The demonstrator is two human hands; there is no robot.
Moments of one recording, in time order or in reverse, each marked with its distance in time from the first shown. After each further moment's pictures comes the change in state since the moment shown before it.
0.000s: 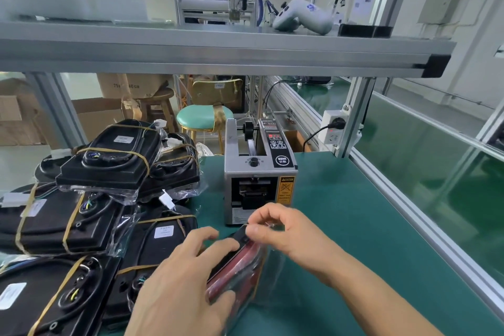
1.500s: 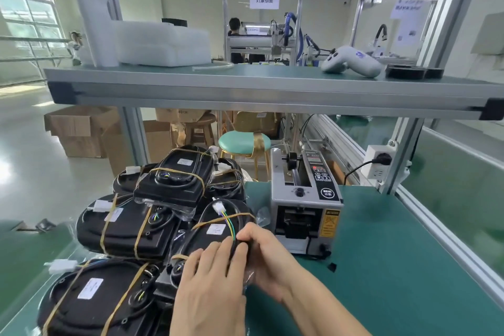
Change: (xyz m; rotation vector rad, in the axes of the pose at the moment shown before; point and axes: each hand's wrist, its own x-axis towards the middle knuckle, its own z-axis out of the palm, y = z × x) left_hand 0.003 -0.028 0.003 0.404 0.507 0.121; right_hand 0.048 -0.045 0.088 0.855 -0.266 0.304
